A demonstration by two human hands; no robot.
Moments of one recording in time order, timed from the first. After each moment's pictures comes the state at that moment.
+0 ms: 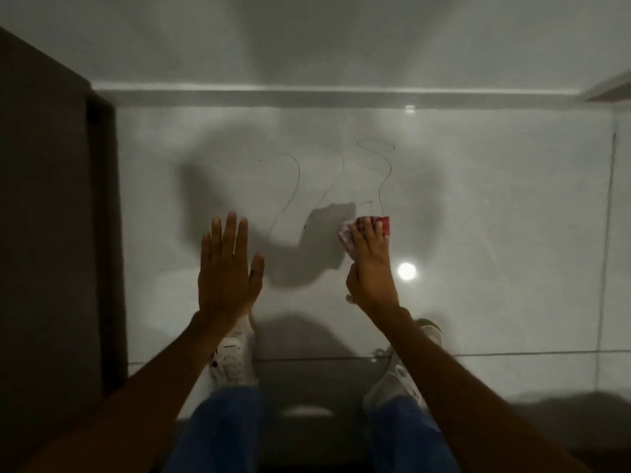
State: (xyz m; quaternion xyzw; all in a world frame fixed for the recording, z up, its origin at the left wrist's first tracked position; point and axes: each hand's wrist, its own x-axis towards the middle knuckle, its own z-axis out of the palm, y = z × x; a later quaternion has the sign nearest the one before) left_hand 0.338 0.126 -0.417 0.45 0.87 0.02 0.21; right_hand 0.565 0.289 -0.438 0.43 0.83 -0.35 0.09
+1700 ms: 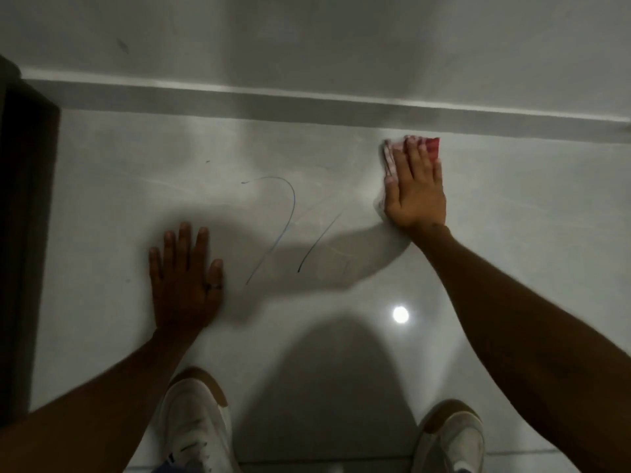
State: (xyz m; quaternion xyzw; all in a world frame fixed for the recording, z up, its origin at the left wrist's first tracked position) left_hand 0.282 0.127 -0.588 0.40 0.91 0.09 0.01; right_hand 0.506 0.500 -0.554 0.43 0.90 -0.11 0.05
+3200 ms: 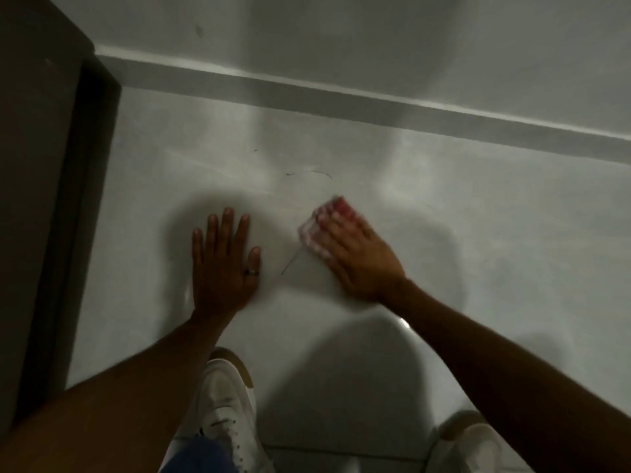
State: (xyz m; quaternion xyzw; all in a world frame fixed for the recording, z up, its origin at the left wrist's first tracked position) left_hand 0.281 0.127 -0.582 0.39 0.91 0.08 0.04; right_hand 0.462 0.360 -0.564 0.05 0.99 -0.15 0.03
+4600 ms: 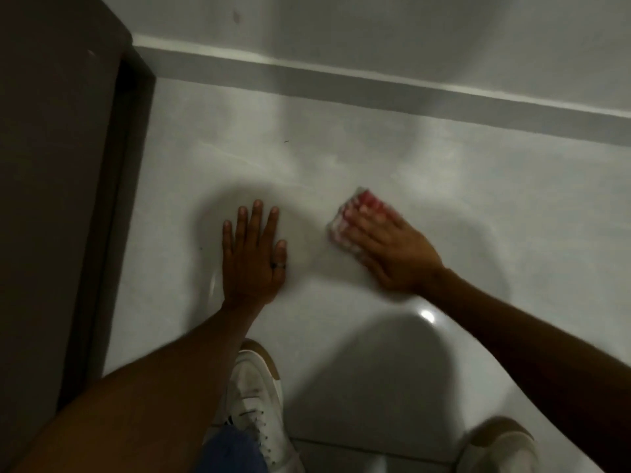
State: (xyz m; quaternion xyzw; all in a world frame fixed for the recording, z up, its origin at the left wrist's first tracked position) left_hand 0.282 0.126 -0.583 0.40 0.91 0.09 0.03; right_hand 0.461 0.372 -0.570 0.02 0.99 -0.17 0.01
